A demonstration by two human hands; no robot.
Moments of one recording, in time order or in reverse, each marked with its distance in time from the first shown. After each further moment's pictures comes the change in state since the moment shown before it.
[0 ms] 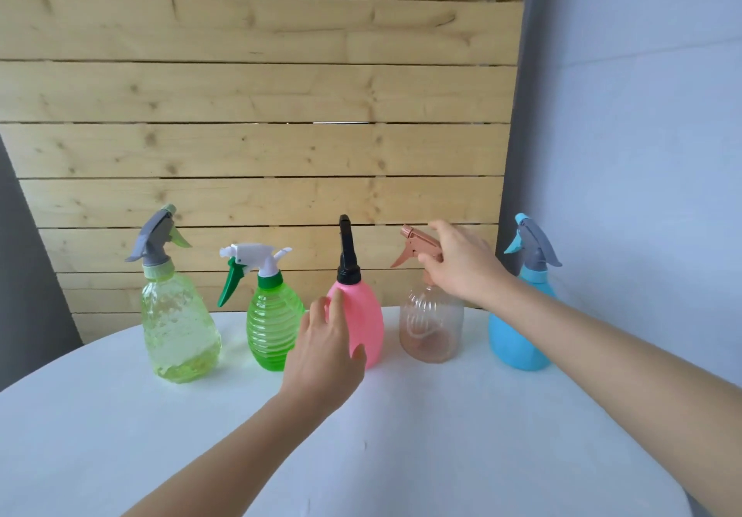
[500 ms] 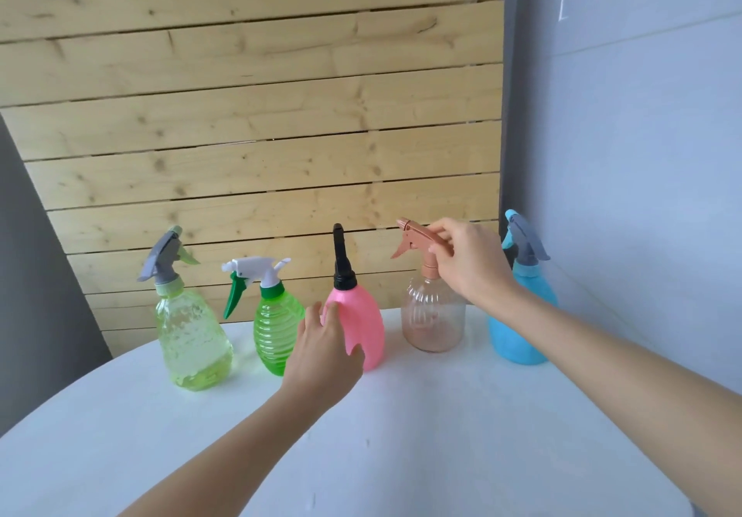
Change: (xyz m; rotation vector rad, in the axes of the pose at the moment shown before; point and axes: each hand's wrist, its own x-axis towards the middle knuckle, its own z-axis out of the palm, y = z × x) left_hand 0.000 0.011 -0.012 0.019 -0.059 -0.079; right_hand -0.008 0.013 -0.003 0.253 0.260 -0.038
